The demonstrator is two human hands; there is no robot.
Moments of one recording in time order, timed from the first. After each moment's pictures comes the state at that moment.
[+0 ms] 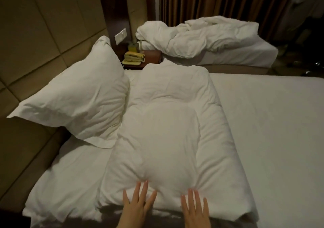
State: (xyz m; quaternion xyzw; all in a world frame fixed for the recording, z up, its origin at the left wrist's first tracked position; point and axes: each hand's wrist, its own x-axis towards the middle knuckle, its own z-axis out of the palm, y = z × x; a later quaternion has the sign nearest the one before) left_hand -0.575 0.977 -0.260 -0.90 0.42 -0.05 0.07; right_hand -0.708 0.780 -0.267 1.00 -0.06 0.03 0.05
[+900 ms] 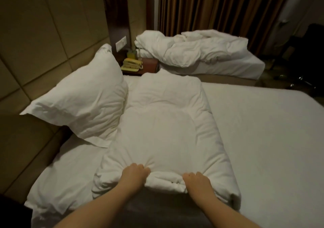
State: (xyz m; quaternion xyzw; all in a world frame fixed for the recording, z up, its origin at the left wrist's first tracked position) left_hand -0.562 0.941 -0.108 -0.91 0.37 0.13 0.10; right_hand -0.683 0.754 -0.118 0.99 -0.11 -0.12 0.01
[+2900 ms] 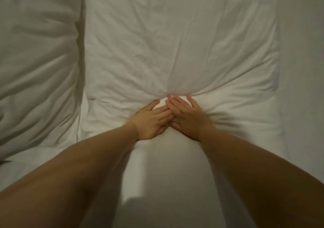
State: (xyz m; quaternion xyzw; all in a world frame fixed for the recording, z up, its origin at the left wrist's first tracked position) left_hand -0.211 0.770 -0.324 -0.74 0.66 0.03 -0.08; right_hand -0.308 0.594 -0.307 1.00 0.07 -0.06 -0.01
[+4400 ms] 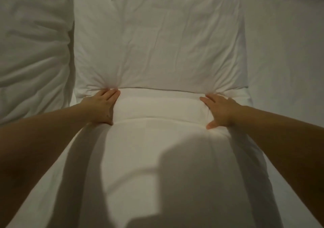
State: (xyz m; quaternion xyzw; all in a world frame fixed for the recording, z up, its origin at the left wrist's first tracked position) left_hand -0.170 0.815 -0.261 -0.85 0.38 0.30 0.20; right_hand -0.369 0.459 -0.242 0.91 -0.10 -0.40 -0.02
